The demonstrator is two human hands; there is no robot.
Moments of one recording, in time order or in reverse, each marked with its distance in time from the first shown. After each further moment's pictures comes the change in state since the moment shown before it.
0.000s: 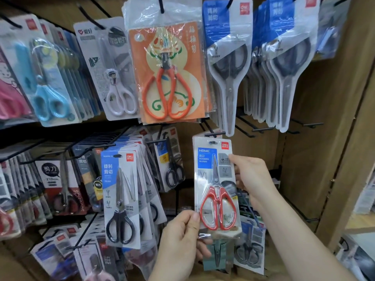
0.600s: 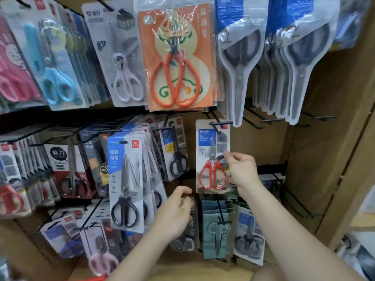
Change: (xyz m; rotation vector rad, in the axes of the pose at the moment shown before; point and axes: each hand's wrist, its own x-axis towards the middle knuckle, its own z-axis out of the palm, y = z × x) left_hand 0.040 -0.010 -0.022 0.464 0.040 -0.056; right_hand 0.036 0.035 0.024 -0.023 0.089 0.091
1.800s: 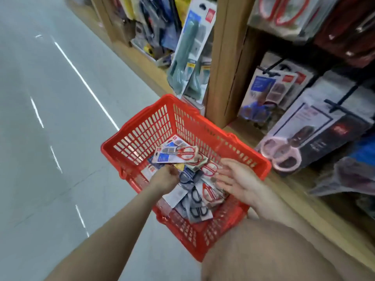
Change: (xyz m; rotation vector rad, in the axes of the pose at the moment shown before) left_hand -0.210 -0.467 -0.152 -0.162 0.388 -1.040; right_hand -0.217 0.330 0.340 -0.416 -0.937 0.871
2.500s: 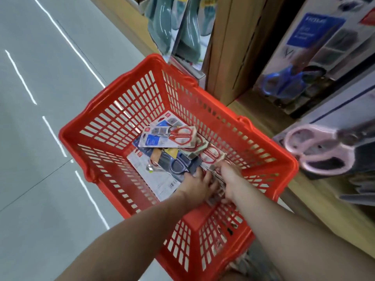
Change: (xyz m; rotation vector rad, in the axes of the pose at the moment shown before) left_hand 0.067 -0.011 0.133 1.328 -0.245 0.759; right_hand 0.143 0.057 0.001 -0.055 0.369 0.314
